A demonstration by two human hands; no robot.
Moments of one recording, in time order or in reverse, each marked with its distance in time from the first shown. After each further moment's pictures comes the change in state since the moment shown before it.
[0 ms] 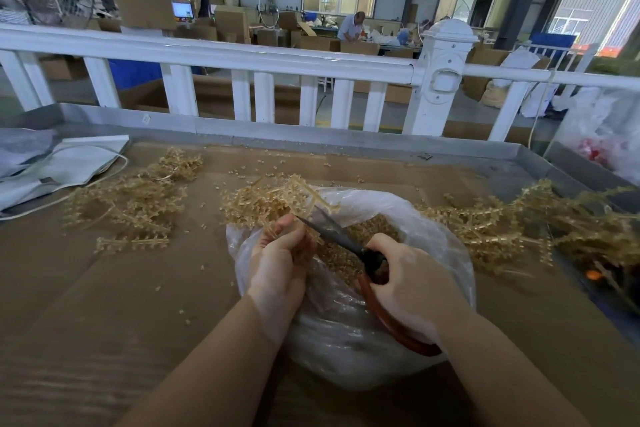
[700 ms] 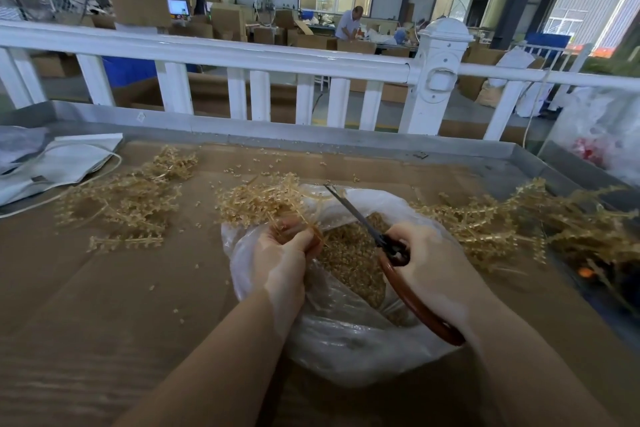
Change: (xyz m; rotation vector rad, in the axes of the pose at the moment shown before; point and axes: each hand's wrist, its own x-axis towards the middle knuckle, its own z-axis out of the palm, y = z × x) left_hand 0.004 -0.013 0.006 0.249 0.054 0.160; right_hand 0.002 -0.006 -0.034 0.122 -0.032 0.125
